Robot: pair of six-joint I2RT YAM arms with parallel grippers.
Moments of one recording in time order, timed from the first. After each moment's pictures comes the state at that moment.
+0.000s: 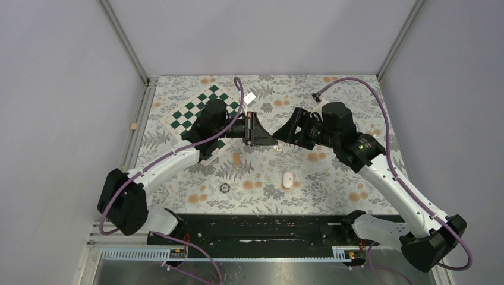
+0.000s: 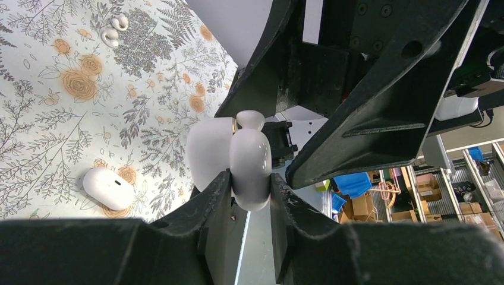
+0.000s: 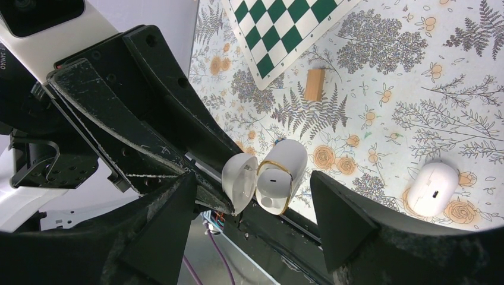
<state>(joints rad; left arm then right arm) -0.62 1.39 1.01 0.21 0.87 -0.80 0.58 1.09 1.13 -0.54 -0.26 0.81</state>
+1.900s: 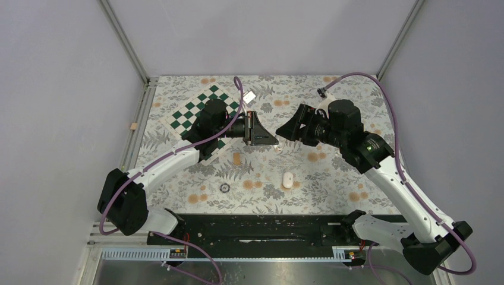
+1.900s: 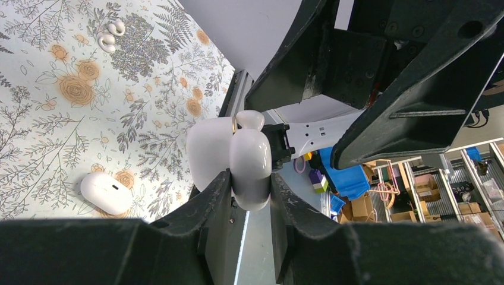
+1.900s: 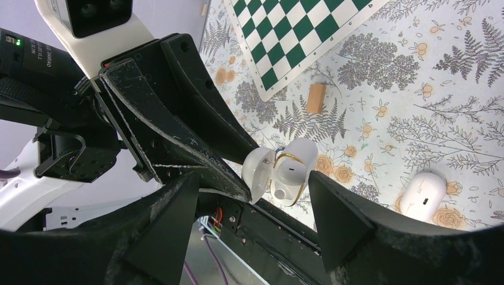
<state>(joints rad) -0.62 1.39 1.01 0.23 0.87 -0.81 0.58 1.06 1.20 -0.58 -0.23 0.76</state>
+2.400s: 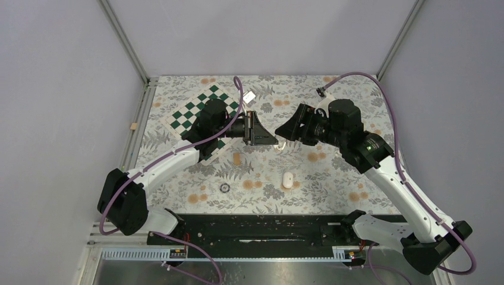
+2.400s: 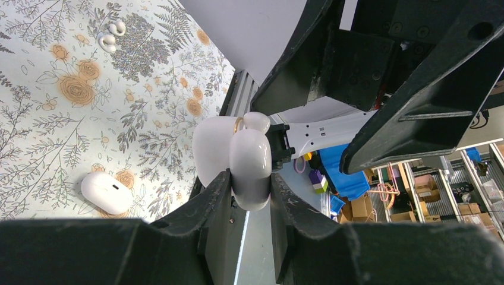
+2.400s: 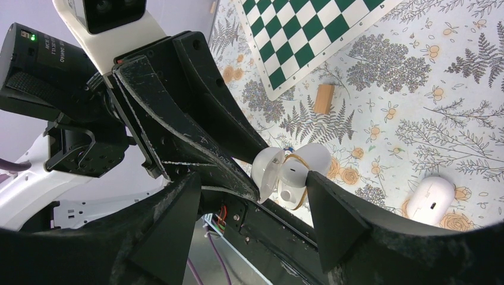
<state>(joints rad) -0.62 1.39 1.01 0.23 0.87 -0.81 0.58 1.06 1.20 -0.57 -0.25 0.76</state>
